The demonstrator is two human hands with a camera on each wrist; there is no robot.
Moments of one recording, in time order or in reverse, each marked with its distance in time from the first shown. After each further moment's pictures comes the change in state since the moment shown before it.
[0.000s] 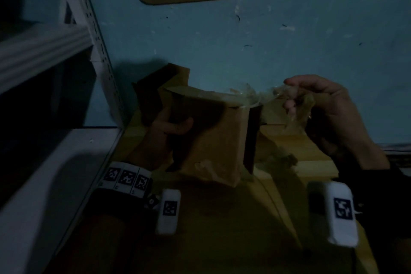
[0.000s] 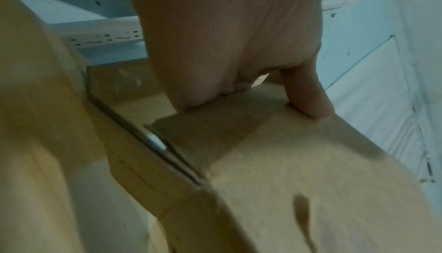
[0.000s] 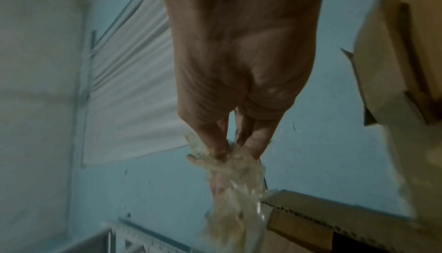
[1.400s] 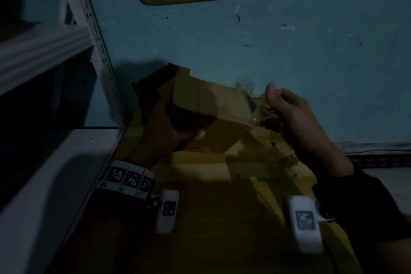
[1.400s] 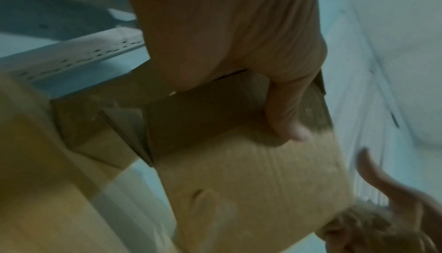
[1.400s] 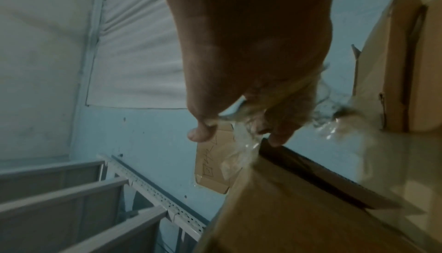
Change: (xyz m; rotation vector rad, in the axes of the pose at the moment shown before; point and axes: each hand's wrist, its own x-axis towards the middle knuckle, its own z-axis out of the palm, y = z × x) left_hand 0.004 0.004 -0.006 0.635 0.058 0.279; right_hand -0.001 0.029 0.021 -0.370 0.059 0.215
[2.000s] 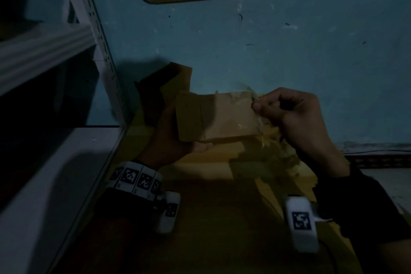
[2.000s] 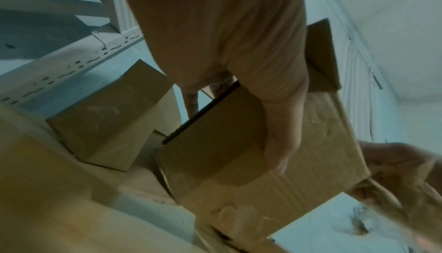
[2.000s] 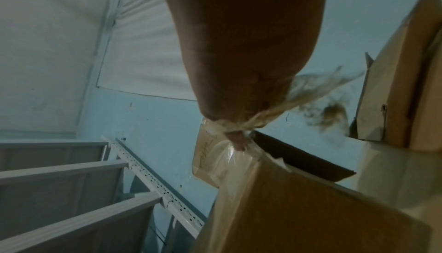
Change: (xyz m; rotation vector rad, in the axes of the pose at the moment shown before) left_hand 0.004 -0.032 0.009 0.247 -0.109 0.067; right_hand 0.001 0.005 0.002 -0.074 0.072 -0.256
